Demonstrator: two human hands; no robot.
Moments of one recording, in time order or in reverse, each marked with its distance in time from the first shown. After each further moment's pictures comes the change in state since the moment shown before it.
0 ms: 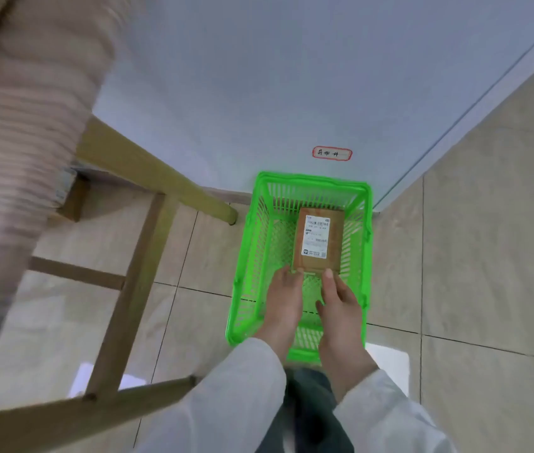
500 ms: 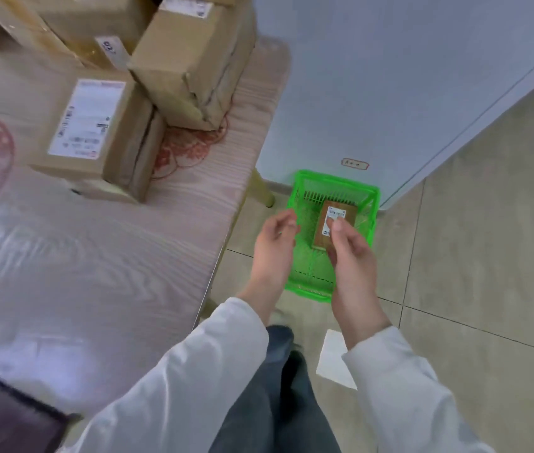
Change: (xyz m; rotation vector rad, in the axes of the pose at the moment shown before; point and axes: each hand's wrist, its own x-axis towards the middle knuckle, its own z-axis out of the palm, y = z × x) left_hand -0.244 0.091 -0.161 -0.378 0.107 0.241; right_hand -0.262 -0.101 -0.008 0.019 -0.249 -0.243
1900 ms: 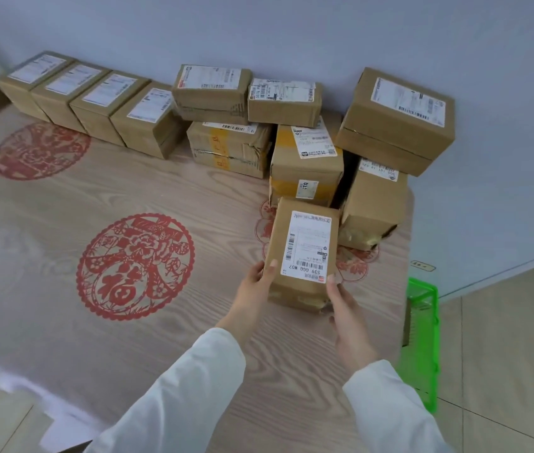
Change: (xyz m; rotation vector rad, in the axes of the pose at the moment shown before) left_hand 0.104 0.114 -0.337 0.051 -0.059 -0.085; right_hand -0.086 0.040 0.291 -0.212 -0.238 0.061
